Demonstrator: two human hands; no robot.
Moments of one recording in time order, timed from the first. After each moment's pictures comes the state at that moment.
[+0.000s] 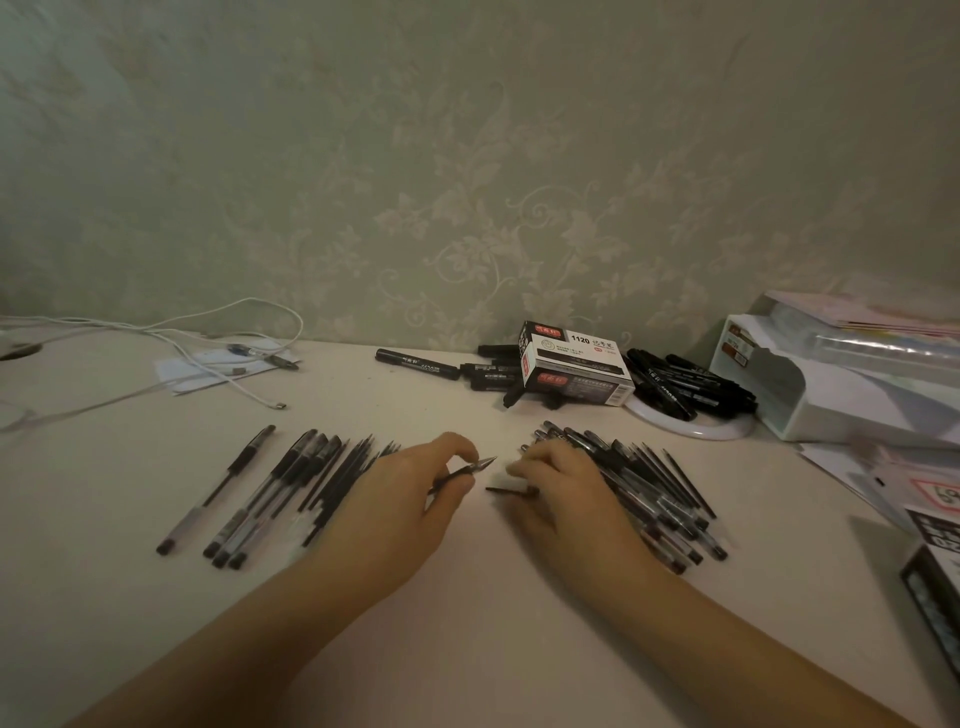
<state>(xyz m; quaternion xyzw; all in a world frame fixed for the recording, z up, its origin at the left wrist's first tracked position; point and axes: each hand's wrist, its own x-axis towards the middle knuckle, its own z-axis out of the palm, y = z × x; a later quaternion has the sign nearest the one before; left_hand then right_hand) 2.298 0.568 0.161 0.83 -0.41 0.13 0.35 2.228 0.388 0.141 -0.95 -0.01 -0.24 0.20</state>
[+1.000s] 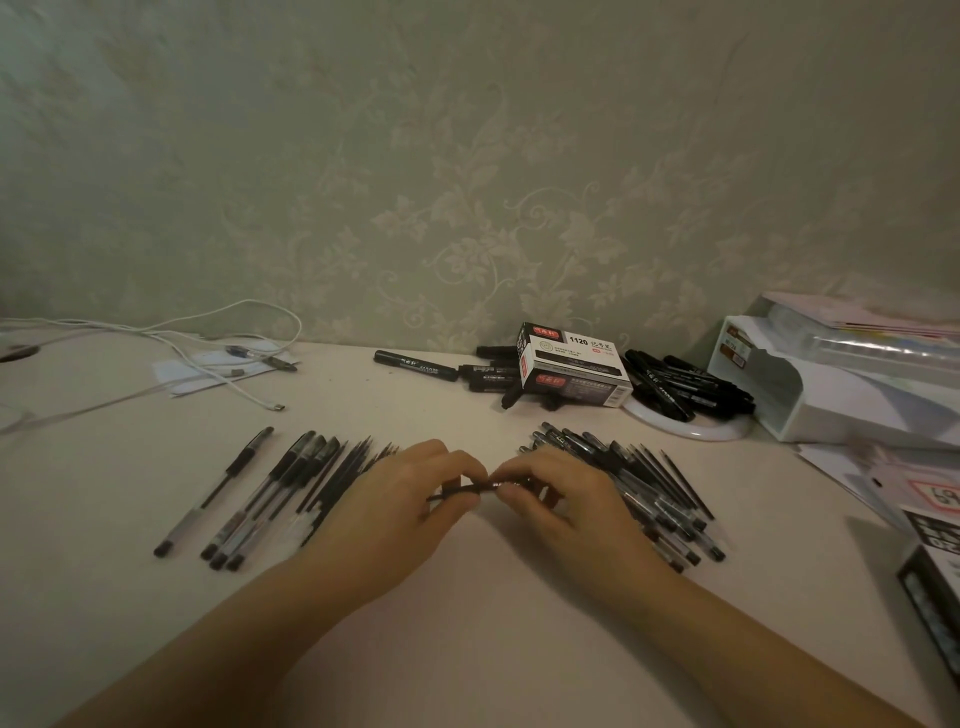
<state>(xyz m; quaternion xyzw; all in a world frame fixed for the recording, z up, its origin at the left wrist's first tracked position) 2.300 0.571 0.165 0.83 -0.45 0.10 0.30 2.223 0.388 0.151 -0.90 -0.06 -0.24 0.35</state>
